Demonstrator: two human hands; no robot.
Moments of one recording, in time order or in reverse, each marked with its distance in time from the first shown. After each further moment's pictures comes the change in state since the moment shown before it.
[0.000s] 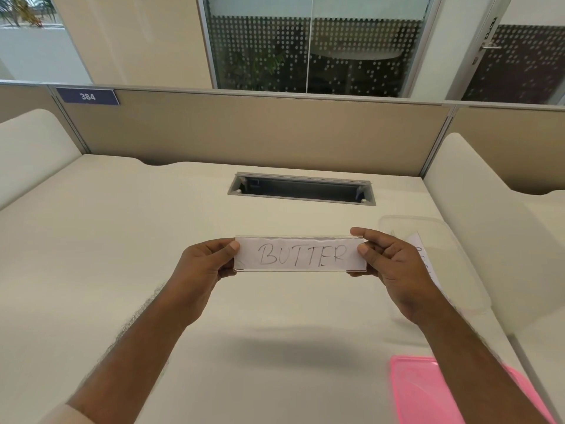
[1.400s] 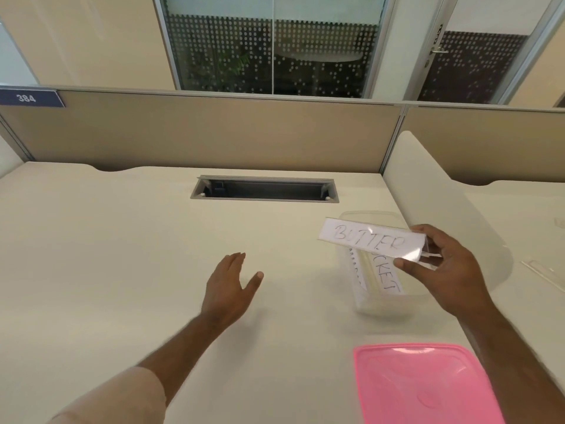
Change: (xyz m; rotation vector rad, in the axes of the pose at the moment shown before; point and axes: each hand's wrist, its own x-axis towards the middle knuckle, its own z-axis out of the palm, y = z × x) left_hand 0.051 -0.117 0.067 1.071 0.029 0.299; right_hand -0.037 -0.009 -0.134 -0.632 0.341 -0.193
